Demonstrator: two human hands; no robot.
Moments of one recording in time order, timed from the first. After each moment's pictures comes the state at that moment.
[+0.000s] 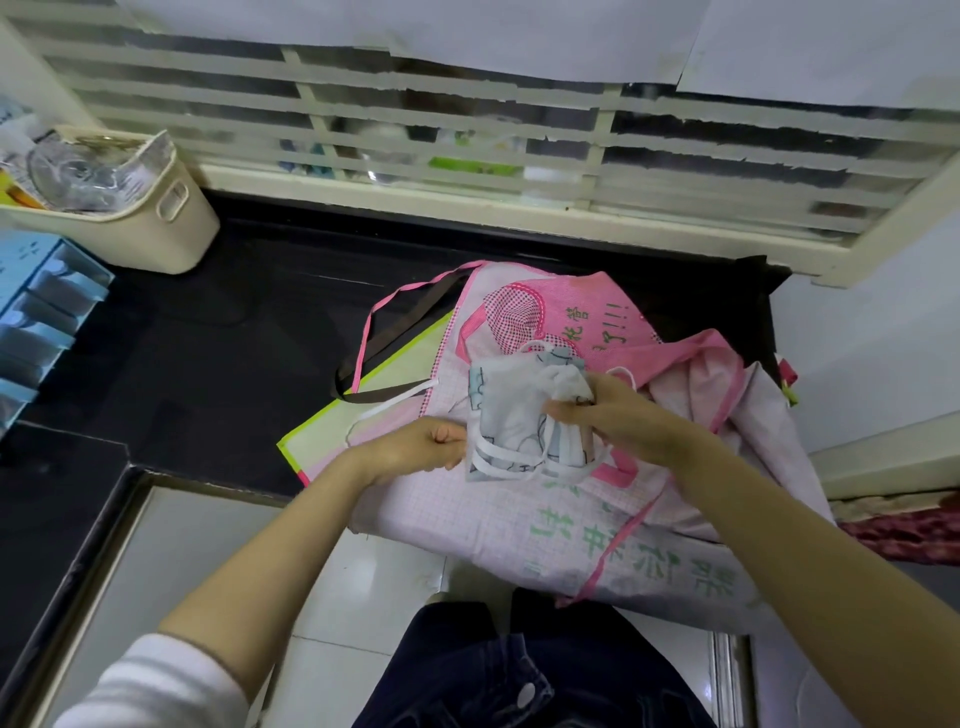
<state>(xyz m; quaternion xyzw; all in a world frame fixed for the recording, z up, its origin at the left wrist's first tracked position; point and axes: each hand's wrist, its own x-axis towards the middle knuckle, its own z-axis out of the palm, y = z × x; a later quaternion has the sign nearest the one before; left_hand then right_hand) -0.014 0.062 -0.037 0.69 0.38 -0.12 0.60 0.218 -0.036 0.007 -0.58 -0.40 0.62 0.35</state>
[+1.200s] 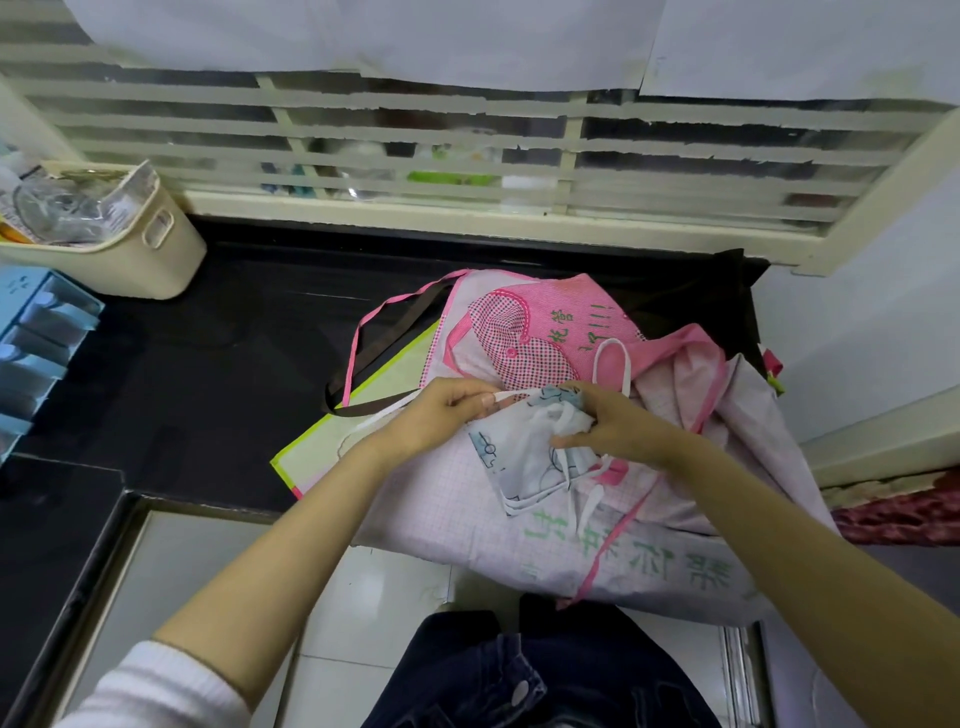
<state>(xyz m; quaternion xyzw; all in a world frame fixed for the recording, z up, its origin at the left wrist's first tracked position) 0.033 0.061 -0.006 0.70 0.34 0.07 0.62 0.231 -0.053 -0.005 -0.62 -0.47 0.54 0.31</state>
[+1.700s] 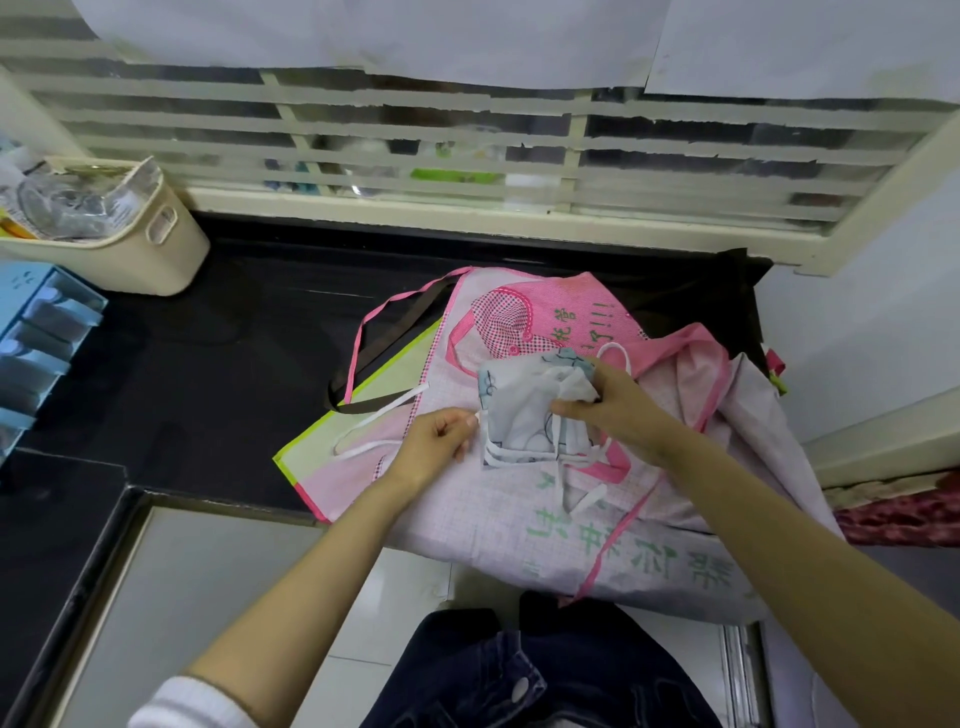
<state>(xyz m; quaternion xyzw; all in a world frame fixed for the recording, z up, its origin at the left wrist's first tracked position) 0.014 0.037 -0.048 0.63 0.47 0.15 0.60 0.229 -0.045 -0.011 -0.64 -0.38 0.52 0.41</state>
